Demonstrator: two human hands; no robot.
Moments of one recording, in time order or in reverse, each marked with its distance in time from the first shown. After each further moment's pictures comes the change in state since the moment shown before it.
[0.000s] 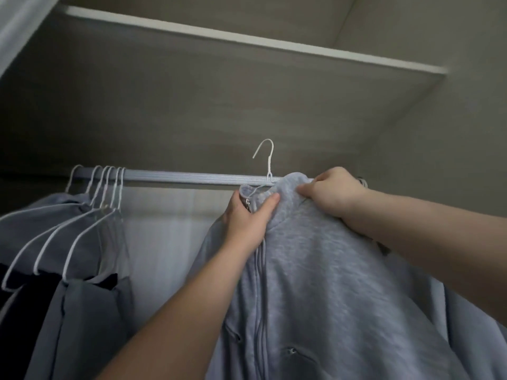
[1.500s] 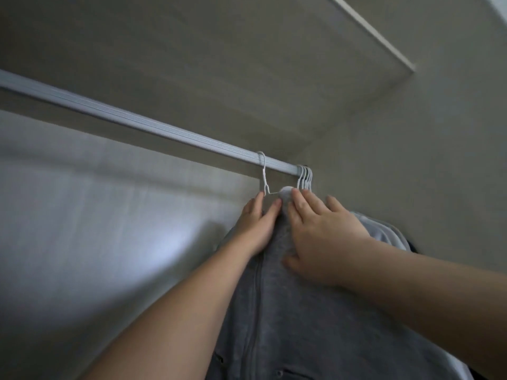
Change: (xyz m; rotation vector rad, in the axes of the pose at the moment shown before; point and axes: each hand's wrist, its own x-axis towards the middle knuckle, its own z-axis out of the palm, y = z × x) left_hand -0.022 -0.048 0.165 -0.096 -0.476 -0.072; right_hand -0.027 0.098 -0.022 -1.593 -0.225 -0.365
